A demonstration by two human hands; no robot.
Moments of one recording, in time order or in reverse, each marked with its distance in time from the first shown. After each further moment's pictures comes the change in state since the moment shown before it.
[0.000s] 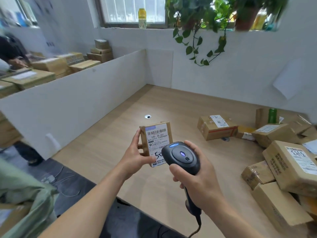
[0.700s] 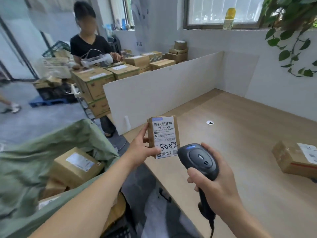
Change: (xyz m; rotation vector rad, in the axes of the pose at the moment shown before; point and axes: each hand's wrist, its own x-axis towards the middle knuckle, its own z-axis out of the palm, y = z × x) left_hand -0.073 -0.011 -0.137 0.009 0.448 -0.067; right_hand 0.021 0.001 0.091 0.099 -0.344 -0.048
